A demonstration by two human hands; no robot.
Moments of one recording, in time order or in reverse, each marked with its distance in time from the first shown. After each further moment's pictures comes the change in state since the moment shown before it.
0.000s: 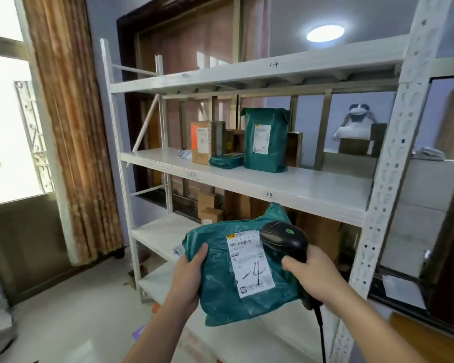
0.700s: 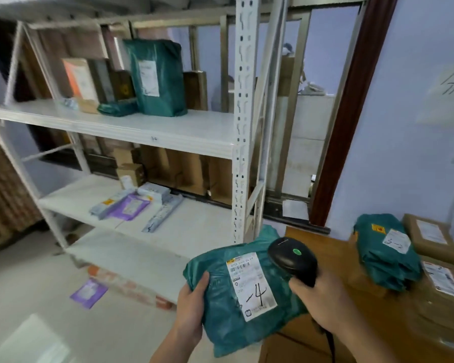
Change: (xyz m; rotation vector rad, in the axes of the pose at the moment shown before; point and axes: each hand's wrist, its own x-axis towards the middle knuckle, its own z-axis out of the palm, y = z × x) left_hand -0.144 -0.255 0.164 0.144 -0.078 -0.359; right_hand -0.170 0.220 -0.191 -0.019 0.116 0.382
